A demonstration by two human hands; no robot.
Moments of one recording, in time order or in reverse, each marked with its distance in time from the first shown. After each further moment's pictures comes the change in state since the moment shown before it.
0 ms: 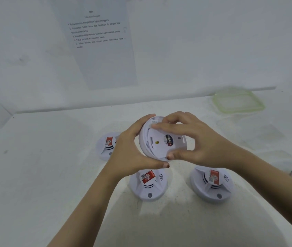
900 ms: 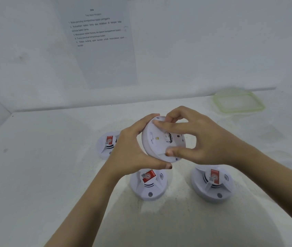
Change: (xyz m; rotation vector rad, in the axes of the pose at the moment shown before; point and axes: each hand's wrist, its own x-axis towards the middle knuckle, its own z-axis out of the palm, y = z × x) left_hand 0.003 0.006 -0.002 0.066 -0.031 0.034; right_hand 0.003 -0.003 -0.008 -0.167 0.041 -0.100
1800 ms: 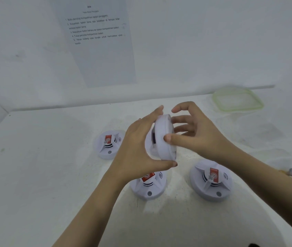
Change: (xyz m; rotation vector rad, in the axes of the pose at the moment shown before) left_hand -0.003 0.001 0.017 0.221 0.023 0.125; right_hand 0.000 -0.013 0.009 0.678 0.167 0.559
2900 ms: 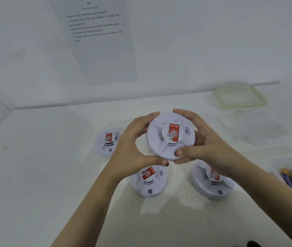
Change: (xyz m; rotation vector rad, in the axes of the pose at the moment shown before) left_hand -0.004 -0.012 -0.004 -0.243 -0.006 -0.137; right_hand -0.015 0.028 -0.006 0.429 -0.194 0.103
